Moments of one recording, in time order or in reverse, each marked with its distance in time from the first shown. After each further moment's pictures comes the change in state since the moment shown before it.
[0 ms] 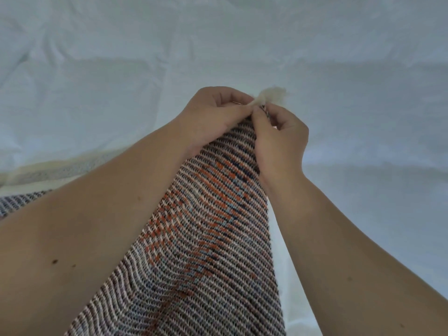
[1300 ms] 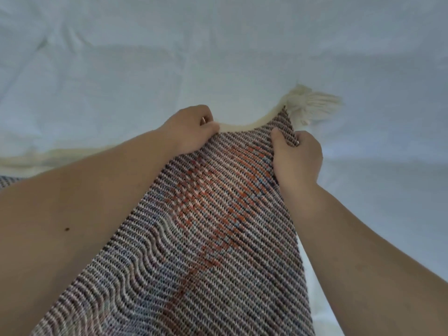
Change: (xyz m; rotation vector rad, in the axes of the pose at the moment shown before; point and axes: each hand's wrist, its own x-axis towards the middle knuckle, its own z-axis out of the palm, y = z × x) left_hand -0.003 -0.065 -0.074 0.827 -0.037 -0.139; right_hand -0.016 0.039 -0.002 -0.440 0.051 0.105
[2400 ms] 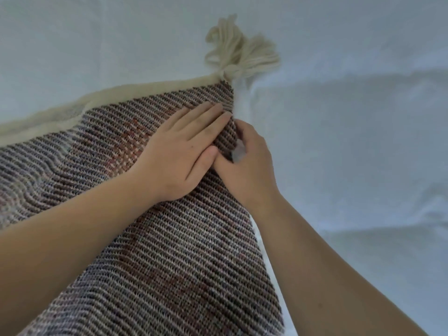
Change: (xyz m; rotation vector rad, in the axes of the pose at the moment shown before) left_hand -0.115 0.063 0.100 0.345 0.133 0.736; right_hand -0.084 0.064 -0.079 0.030 -0.331 -0.171
